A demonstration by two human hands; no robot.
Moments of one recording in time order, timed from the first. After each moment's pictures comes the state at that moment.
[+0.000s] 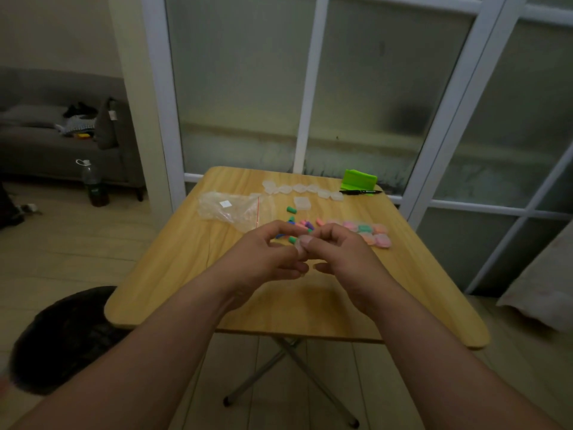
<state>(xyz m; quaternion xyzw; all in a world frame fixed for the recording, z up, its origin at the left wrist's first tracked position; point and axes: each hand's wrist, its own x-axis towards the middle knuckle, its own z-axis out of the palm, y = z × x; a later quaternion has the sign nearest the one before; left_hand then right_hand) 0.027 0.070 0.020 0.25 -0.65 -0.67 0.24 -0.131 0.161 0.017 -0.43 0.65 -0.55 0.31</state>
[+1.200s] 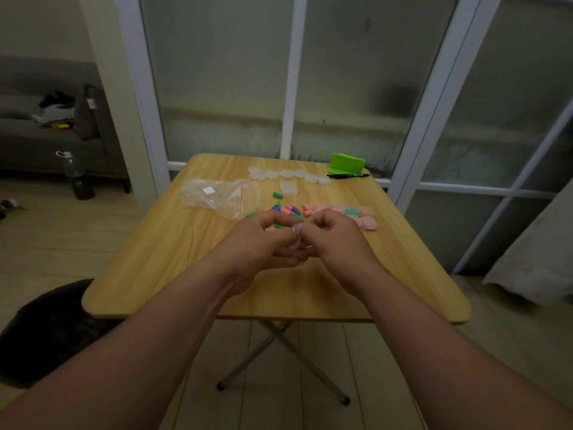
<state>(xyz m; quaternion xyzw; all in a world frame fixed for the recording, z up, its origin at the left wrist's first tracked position) 0.002 0.084 0.017 0.28 -0.61 -0.70 0.25 -0.145 0.161 0.004 -0.43 0.67 -0.55 0.24</state>
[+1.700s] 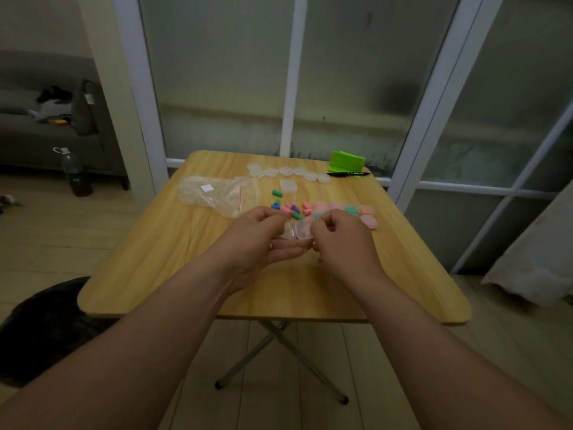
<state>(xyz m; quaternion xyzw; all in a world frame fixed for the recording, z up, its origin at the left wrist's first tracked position) -0.006 0.079 0.015 0.27 -0.50 -0.77 0.28 -0.153 0.160 -0.003 -0.43 0.77 -0.47 0.07</state>
